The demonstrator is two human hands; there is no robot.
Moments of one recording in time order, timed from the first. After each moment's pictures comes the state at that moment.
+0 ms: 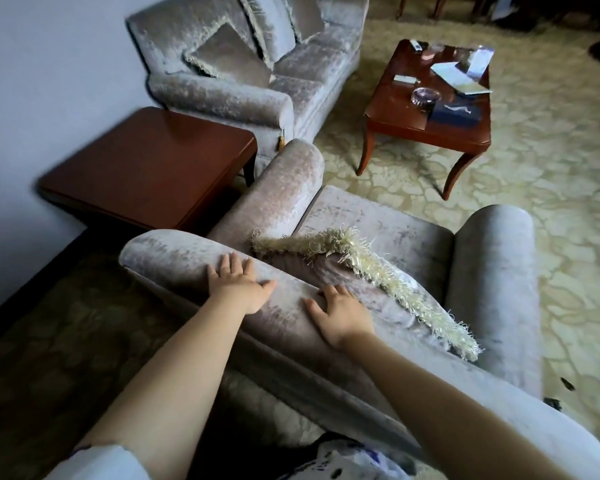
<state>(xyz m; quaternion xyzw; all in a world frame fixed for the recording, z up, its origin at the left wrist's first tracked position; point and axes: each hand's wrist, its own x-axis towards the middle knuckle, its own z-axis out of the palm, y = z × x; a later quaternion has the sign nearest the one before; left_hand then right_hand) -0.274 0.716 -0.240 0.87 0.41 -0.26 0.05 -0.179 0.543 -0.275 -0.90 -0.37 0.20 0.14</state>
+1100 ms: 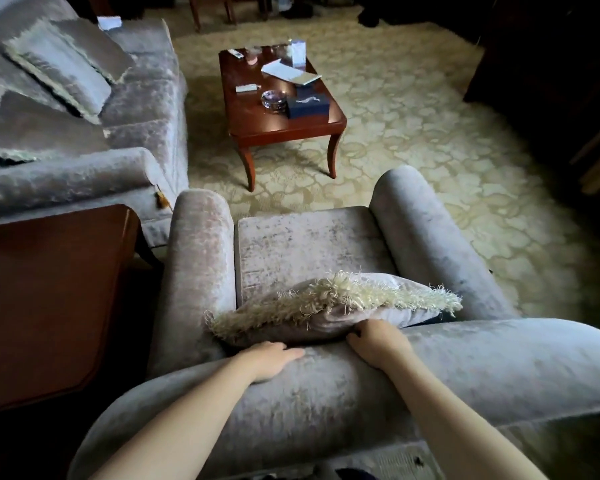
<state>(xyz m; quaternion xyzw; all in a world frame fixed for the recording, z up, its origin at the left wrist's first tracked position) -0.181 0.795 -0.308 0.89 0.06 -0.42 0.18 -0.145 0.571 -0.293 -0.96 -0.03 0.27 0.12</state>
